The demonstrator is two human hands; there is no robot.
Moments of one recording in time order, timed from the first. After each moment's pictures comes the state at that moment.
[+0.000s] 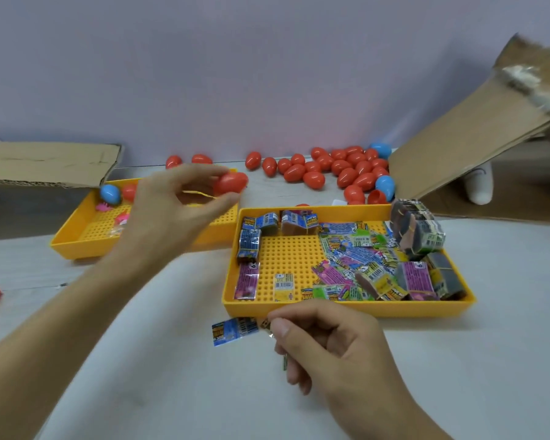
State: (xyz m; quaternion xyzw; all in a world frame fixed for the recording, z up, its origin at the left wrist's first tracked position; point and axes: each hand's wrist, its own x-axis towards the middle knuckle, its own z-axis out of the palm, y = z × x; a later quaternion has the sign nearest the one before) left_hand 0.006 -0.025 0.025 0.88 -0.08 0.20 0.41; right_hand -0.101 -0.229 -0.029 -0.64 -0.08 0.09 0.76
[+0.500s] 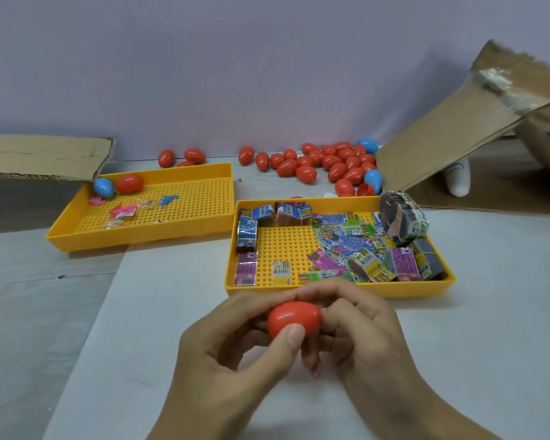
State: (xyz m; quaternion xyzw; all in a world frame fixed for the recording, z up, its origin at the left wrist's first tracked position) left_hand -0.131 -0.088 -0.023 0.71 -0.13 0.12 0.68; right_hand -0.108 -0.240 -0.030 -0.56 -0.08 0.09 0.82
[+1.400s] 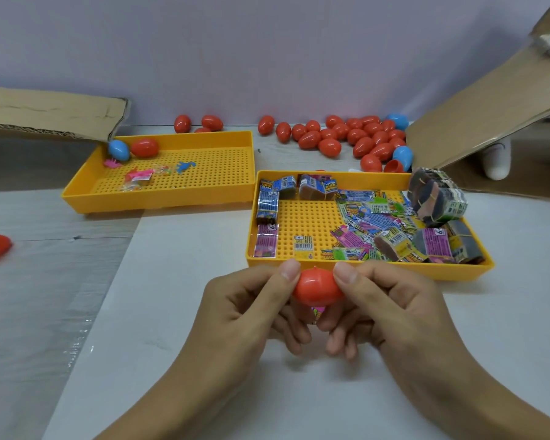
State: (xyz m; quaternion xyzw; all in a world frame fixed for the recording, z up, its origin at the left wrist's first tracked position) left_hand -0.119 -0.079 -0.029 0.66 -0.04 -0.02 0.75; right_hand -0.108 -0.248 -0.025 -0.64 -0.08 0.09 0.76
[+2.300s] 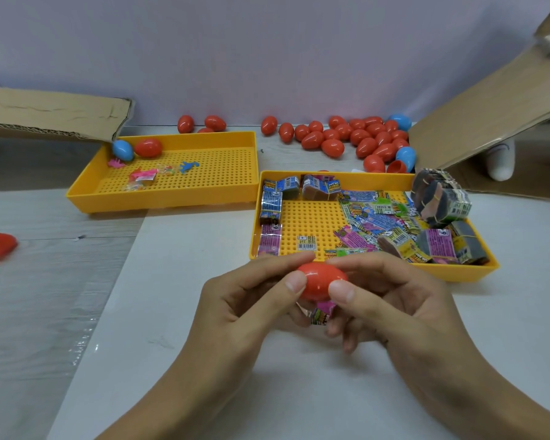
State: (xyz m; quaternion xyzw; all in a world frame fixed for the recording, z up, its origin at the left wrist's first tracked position) left_hand -0.120 -0.073 -0.035 0.64 -0.08 0.02 0.76; right_hand -0.108 -0.252 -0.024 -0.63 -0.11 0.08 0.76
